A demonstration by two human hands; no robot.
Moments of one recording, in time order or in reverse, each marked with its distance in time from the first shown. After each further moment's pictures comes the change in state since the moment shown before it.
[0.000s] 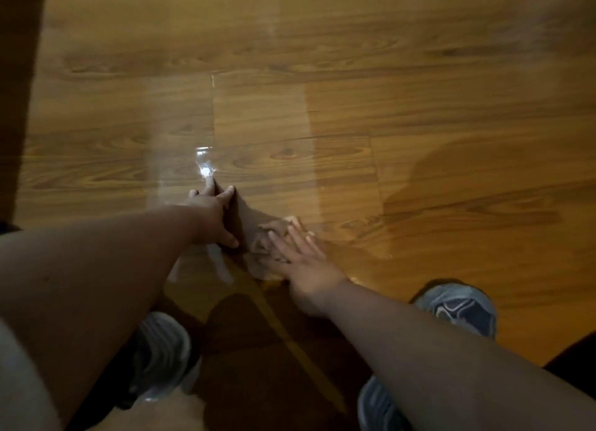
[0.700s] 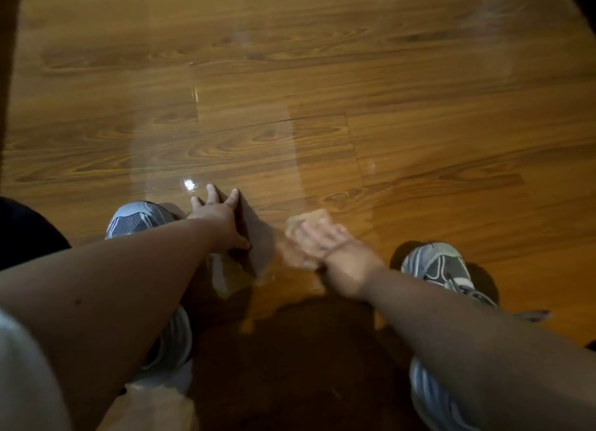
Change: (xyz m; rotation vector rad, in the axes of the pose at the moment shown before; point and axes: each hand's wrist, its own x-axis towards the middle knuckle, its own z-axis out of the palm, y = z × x) left_hand -0.029 0.032 0.045 -0.044 0.037 0.007; right_hand -0.073 0.022 0.002 -0.121 -0.085 0.207
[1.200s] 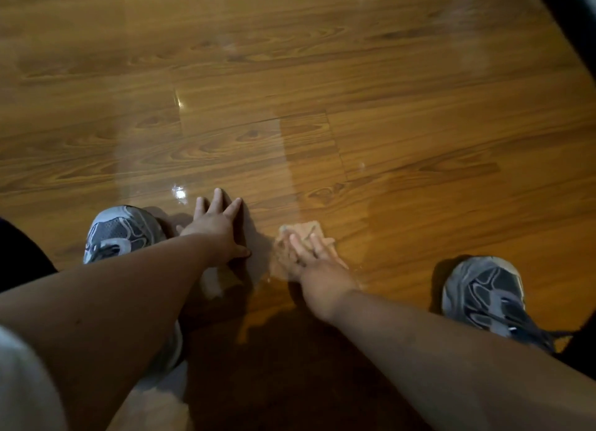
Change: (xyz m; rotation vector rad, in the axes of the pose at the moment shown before) left_hand -0.014 0.017 0.020 -0.008 0.073 0.088; right_hand -0.015 -0.035 0.030 0.009 0.045 0.104
